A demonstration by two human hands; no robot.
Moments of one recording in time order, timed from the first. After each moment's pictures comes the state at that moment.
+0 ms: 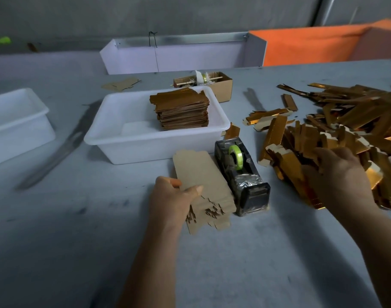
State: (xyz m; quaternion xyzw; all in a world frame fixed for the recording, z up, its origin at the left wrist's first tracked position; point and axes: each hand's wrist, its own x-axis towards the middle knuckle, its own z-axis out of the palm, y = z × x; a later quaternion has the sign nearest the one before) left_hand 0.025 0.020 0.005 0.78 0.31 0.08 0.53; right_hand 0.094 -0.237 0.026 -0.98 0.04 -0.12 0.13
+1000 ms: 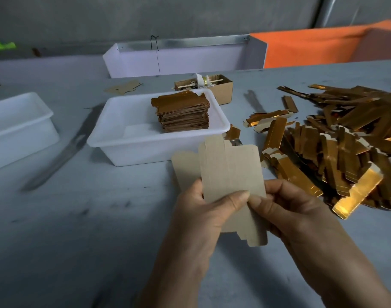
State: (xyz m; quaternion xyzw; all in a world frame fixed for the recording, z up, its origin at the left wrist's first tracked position) left_hand -0.024 -0.027 0.048 0.68 0.14 0.03 0.72; right_hand -0.006 -0.171 0.058 -0.66 -0.02 0.14 0.73
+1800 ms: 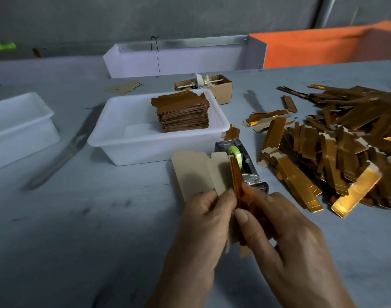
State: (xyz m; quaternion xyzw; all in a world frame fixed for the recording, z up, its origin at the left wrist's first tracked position) left_hand -0.033 -0.036 0.041 0.68 0.10 0.02 0.73; right_hand -0.032 -0.153 0.048 -0.88 -0.22 -0.15 0.39
